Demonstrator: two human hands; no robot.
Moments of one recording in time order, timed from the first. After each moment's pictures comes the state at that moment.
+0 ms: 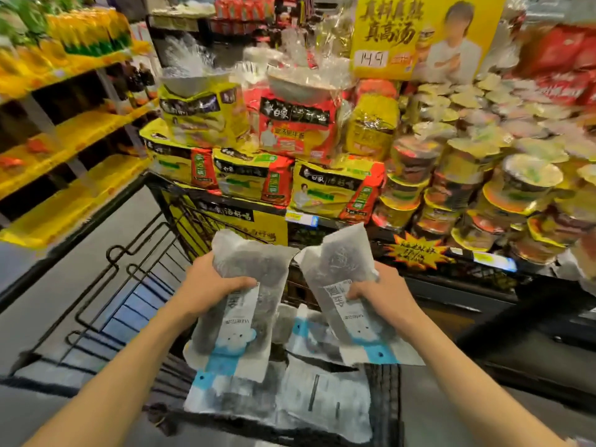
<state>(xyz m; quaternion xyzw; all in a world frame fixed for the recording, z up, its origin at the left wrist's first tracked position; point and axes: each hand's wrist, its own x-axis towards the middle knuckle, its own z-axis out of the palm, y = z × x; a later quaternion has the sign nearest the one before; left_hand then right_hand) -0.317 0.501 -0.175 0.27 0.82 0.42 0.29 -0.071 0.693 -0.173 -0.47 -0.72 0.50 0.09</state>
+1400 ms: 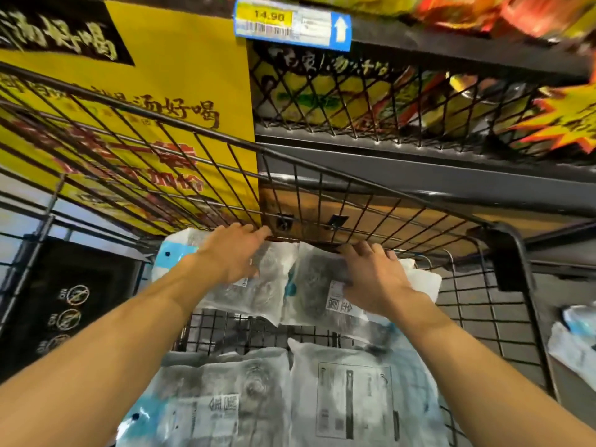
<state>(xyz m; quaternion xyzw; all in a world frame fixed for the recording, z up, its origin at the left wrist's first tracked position) -0.414 0.686 -0.563 0.66 0.69 -0.21 0.22 -0.168 0.759 -0.540 -0.43 -0.85 0.15 -0.25</state>
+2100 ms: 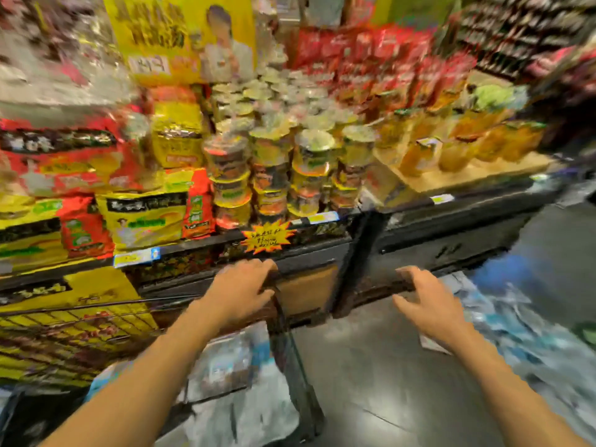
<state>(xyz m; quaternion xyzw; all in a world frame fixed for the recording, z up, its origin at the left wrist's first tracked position) -0.135 0.694 -0.189 0.80 0.59 0.00 0.10 0.210 0.671 -0.176 -0.72 -0.67 0.16 0.09</state>
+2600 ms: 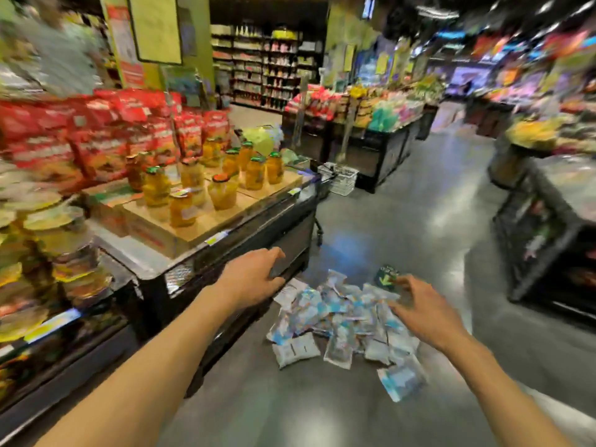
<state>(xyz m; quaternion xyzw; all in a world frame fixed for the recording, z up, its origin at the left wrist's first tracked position) 0.367 0.731 -0.070 0.94 0.31 0.06 0.11 0.612 0.499 -0.089 -0.89 -0.42 0.07 0.18</state>
